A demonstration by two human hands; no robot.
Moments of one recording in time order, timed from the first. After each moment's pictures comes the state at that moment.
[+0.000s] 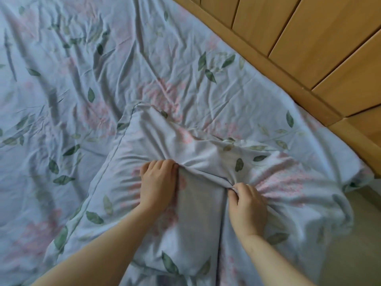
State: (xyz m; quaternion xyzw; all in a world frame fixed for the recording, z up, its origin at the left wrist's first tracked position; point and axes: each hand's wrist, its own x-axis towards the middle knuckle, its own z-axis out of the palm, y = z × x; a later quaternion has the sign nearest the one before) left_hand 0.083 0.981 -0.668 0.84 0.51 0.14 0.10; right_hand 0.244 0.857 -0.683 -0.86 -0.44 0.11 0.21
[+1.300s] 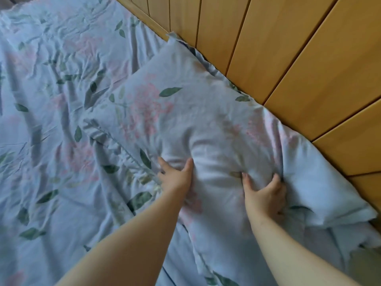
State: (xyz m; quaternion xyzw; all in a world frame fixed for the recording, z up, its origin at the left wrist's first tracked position) left_hand 0.212 1.094 -0.686 0.40 0.77 0.12 0.48; right_hand 0.347 0.988 -0.688 -0.94 -0.09 0.18 0.26
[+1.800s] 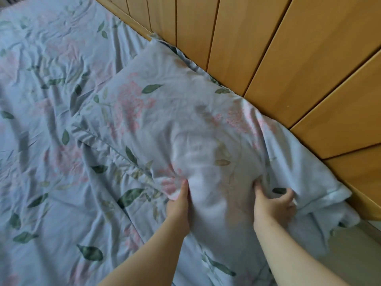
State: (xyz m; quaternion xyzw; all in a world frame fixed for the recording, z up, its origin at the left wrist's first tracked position) left_hand 0.222 1.013 -0.688 0.09 0.75 0.17 0.63; right_hand 0.377 0.933 -0.704 -0.92 0.08 0.18 0.34
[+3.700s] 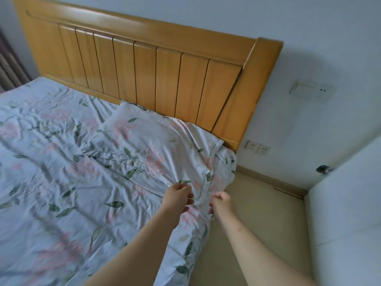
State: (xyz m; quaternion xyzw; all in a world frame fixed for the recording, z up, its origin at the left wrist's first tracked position) left_hand -0.008 0.716 -0.401 0.55 0.46 0.07 0.69; right_hand 0.076 0.621 -0.443 -0.82 -0.02 0.30 0.49
